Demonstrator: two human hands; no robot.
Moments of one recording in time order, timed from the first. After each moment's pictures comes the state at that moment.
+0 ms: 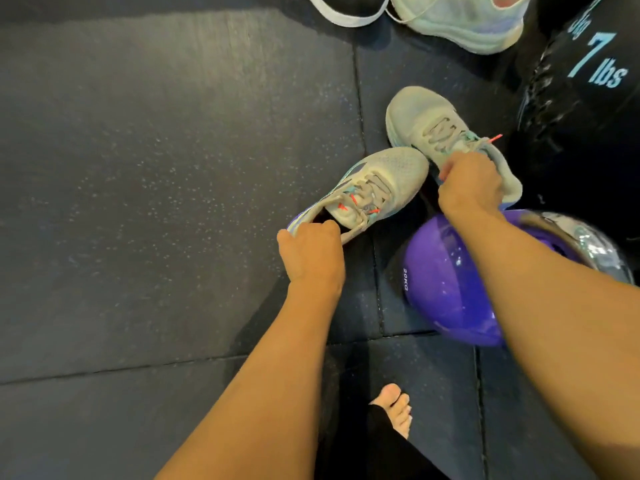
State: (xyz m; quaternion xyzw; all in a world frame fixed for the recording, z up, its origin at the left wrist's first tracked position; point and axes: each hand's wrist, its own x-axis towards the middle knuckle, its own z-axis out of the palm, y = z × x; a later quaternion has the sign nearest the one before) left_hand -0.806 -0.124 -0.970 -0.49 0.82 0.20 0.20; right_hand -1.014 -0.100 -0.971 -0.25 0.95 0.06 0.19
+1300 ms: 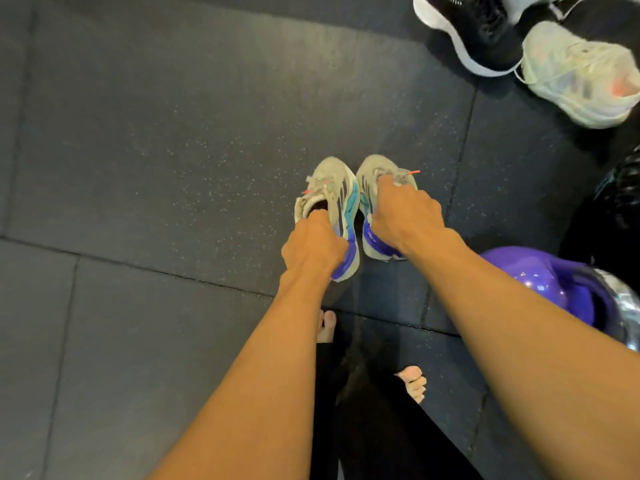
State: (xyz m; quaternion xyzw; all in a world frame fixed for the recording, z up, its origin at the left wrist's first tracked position) left_hand -0.671 -0.170 -0.856 -0.70 0.58 0.39 0.15; right_hand -0.804 -0.173 -0.861 -0.59 0.75 0.11 0.29
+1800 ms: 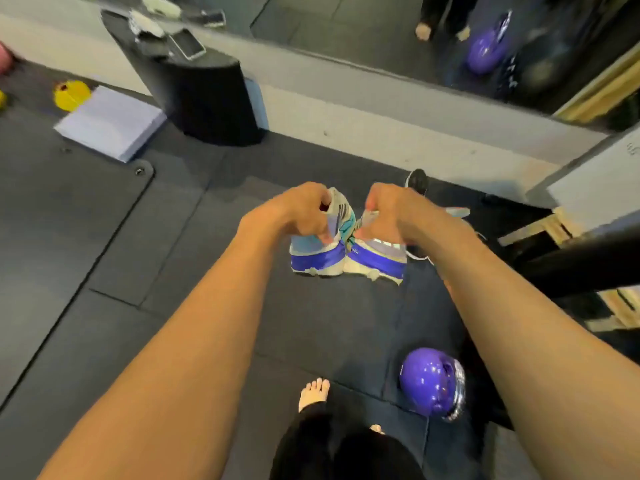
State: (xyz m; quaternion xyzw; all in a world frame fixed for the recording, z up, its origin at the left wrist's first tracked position) left_hand -0.600 -0.307 -0.319 -0.55 0.73 0.41 0.07; right_hand -0.766 -0.274 -0.309 -0.65 0.70 0.06 0.31
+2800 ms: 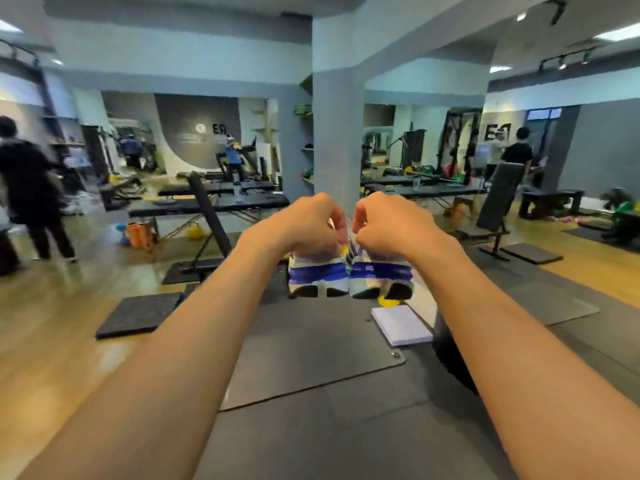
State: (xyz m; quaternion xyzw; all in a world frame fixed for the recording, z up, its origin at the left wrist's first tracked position) left_hand -0.348 0.184 0.168 -0.81 0.54 0.03 -0.24; right_hand -0.458 0.086 0.167 -0.94 0.26 -0.20 0.04
